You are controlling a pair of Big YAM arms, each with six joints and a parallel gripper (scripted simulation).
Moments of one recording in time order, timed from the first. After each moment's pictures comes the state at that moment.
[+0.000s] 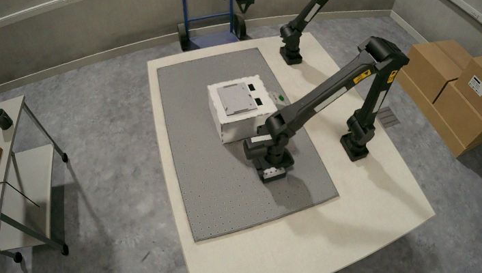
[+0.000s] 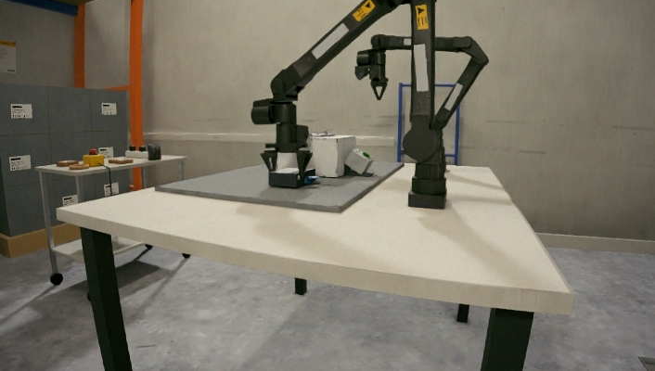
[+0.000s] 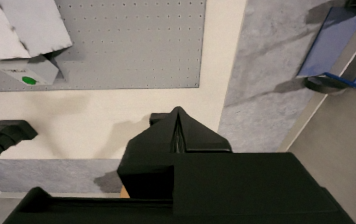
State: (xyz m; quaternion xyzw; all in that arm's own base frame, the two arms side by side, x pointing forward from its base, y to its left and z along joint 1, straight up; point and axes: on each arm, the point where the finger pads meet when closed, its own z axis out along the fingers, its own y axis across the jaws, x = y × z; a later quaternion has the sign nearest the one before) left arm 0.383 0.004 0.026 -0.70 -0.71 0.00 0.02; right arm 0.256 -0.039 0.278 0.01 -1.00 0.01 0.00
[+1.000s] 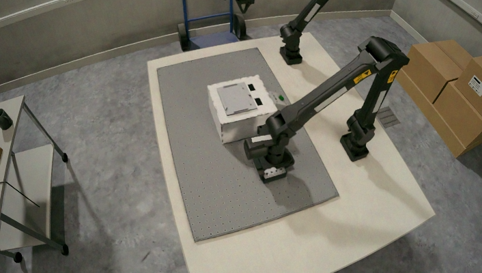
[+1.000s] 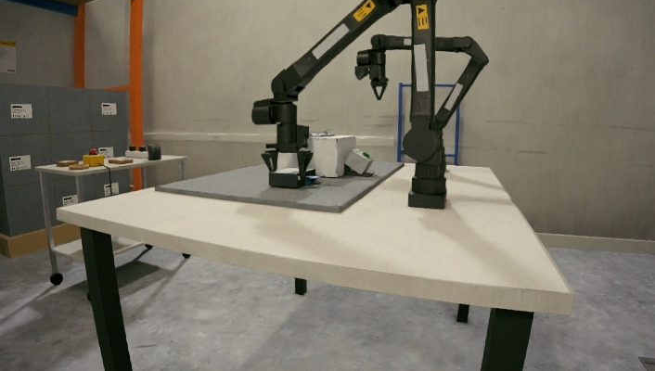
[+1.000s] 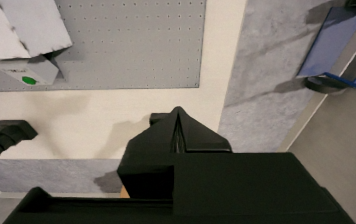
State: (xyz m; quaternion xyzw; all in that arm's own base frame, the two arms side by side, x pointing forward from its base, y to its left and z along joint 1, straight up) left arm 0.381 0.004 0.026 -0.70 -0.71 0.00 0.03; right arm 0.256 -0.038 0.278 0.01 -1.00 0.01 0.00
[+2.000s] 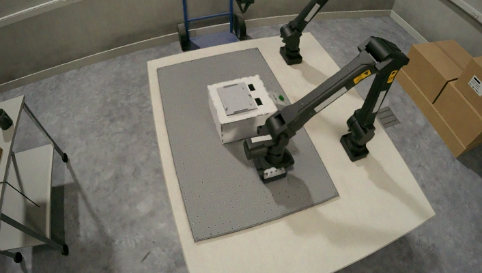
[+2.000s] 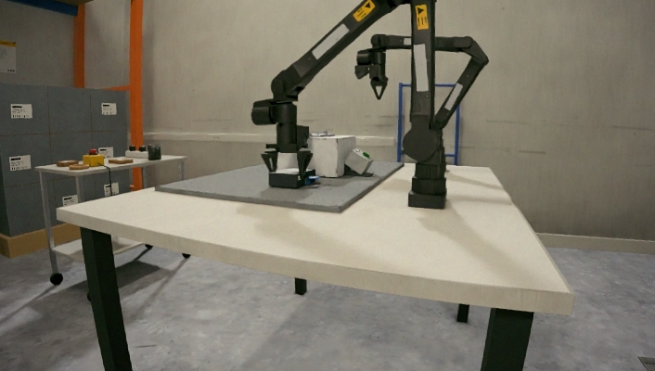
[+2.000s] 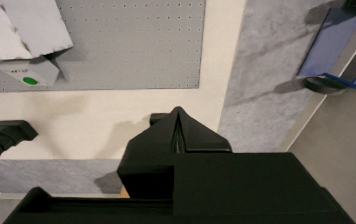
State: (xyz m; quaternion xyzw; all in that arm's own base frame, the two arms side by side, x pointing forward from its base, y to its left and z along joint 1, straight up) left arm 0.381 0.004 0.025 -0.70 -0.71 0.00 0.02; right arm 0.257 -0.039 0.281 0.01 -1.00 0.01 0.00
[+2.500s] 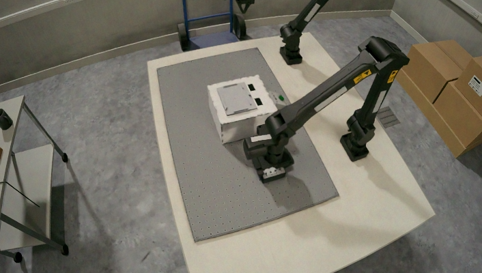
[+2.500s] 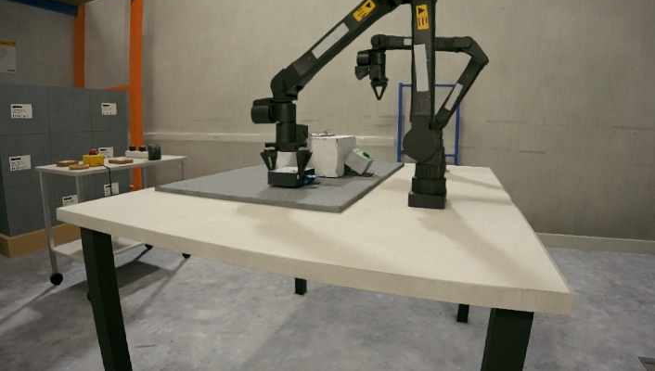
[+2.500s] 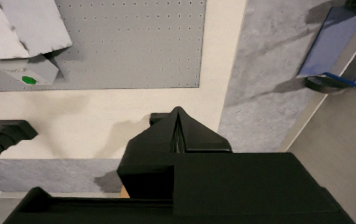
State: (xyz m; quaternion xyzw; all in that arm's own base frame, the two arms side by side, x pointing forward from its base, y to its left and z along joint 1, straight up) left arm 0.384 0.004 0.028 -0.70 -0.71 0.00 0.02; right arm 0.256 -0.038 0.278 0.01 -1.00 0.01 0.00
